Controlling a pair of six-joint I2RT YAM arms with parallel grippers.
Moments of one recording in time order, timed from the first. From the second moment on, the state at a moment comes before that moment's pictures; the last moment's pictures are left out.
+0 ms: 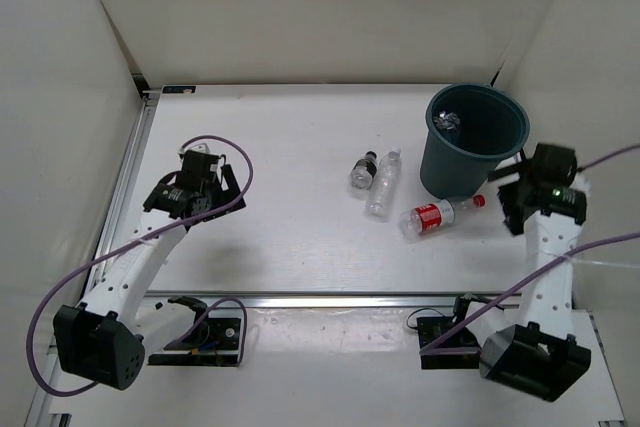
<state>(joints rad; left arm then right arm) -0.28 1.08 0.93 -0.81 -0.21 -0.54 -0.29 1.05 1.18 -0.98 0.12 0.89</state>
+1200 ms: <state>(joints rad) -0.28 1.05 0.87 -0.81 -0.15 -0.56 -0.30 1.31 0.66 -0.43 -0.26 1.02</state>
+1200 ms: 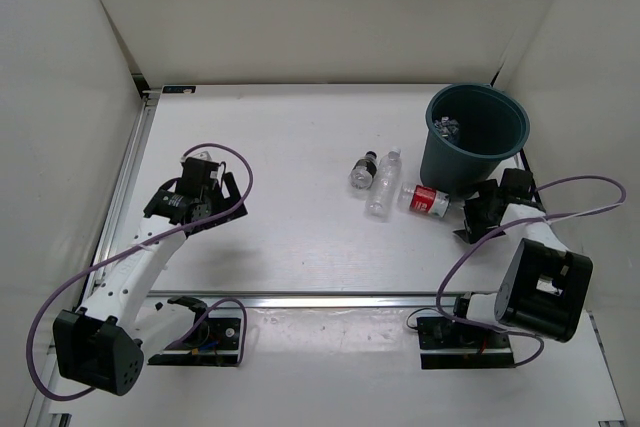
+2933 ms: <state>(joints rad) -0.28 1.21 1.14 -0.72 -0.22 -0.58 -0.34 1.65 1.94 -0.90 -0.03 0.63</state>
